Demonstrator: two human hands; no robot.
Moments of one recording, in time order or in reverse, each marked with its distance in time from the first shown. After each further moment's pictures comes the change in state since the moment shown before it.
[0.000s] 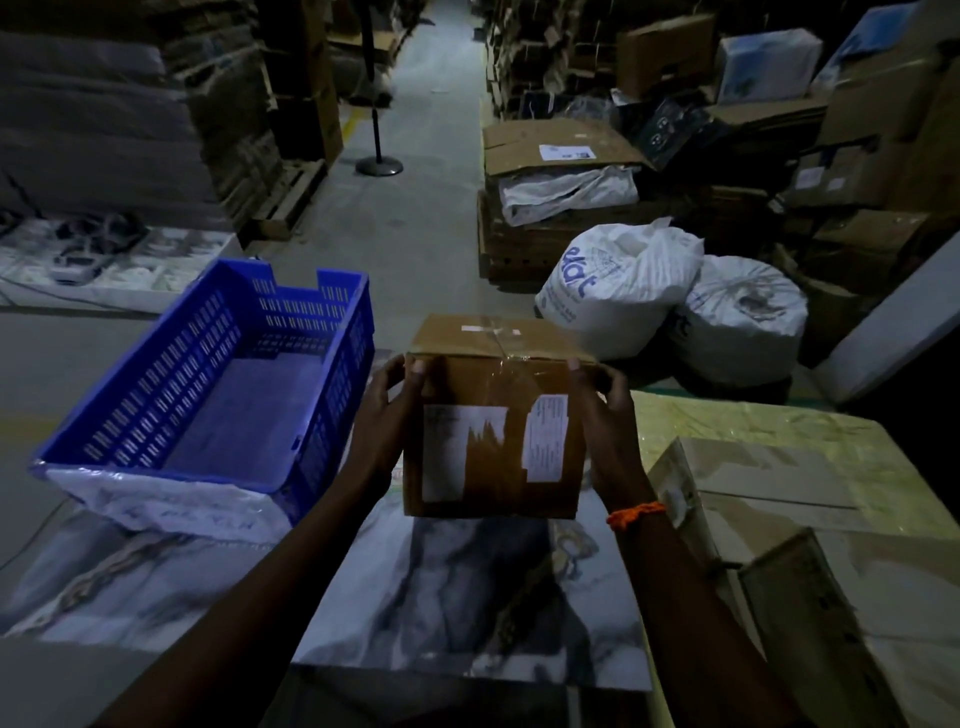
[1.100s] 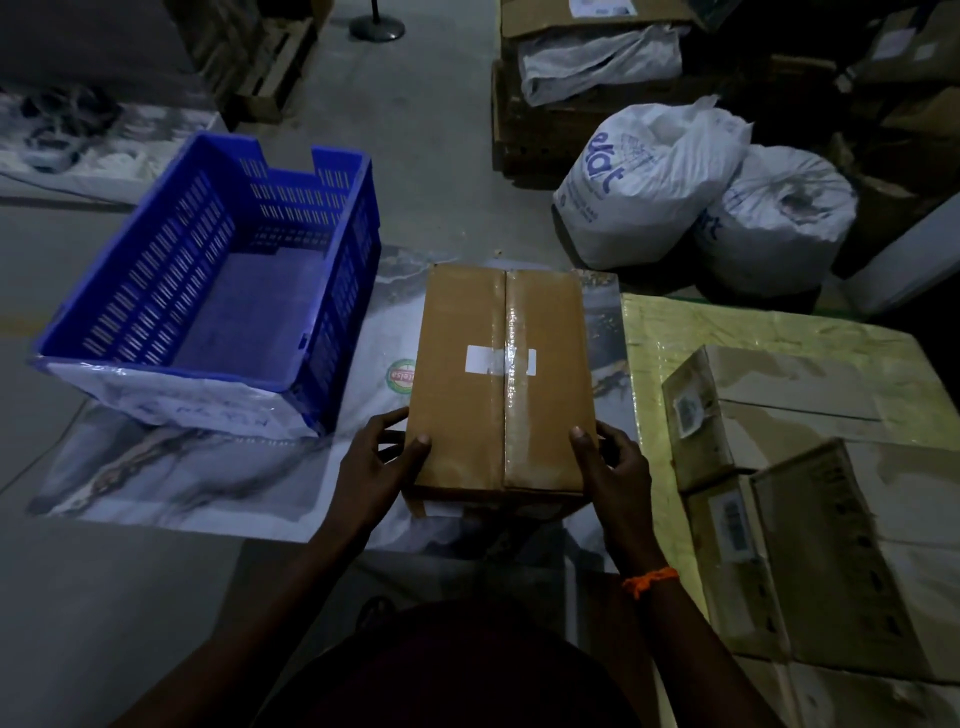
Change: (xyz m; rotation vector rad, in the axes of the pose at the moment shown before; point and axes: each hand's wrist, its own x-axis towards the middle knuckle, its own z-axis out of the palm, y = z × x) left_hand -0.110 -0.109 -0.043 0.250 -0.035 -0.245; right_hand -0.111 0.135 -0.039 -0.268 -0.002 0.153
